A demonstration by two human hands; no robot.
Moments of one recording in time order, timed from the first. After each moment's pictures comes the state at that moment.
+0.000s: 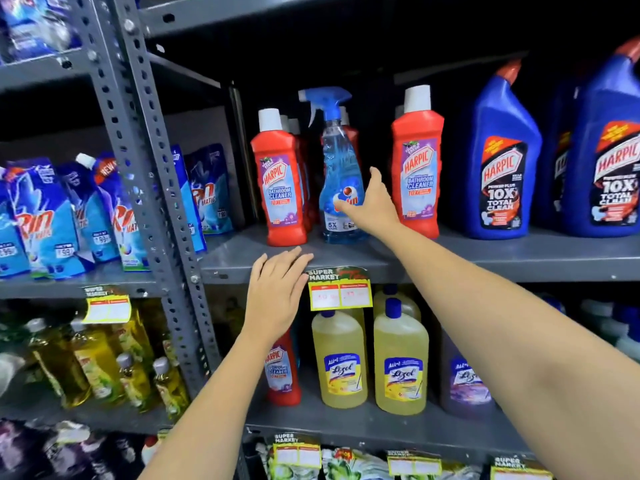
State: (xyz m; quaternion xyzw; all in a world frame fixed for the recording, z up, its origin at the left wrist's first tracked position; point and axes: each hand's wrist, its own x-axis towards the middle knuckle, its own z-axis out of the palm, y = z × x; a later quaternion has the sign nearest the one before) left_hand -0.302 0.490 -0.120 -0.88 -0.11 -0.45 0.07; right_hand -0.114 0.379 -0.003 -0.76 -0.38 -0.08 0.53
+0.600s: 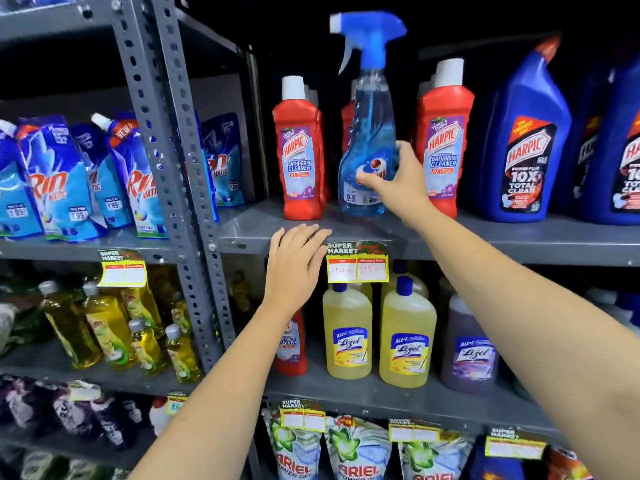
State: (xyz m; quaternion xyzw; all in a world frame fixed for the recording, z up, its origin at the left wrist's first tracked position) left_hand -0.302 0.490 -0.123 -0.87 -0.11 -0.48 0.02; right_hand -0.147 0.353 -0.004 -0.66 -0.40 -0.13 0.63
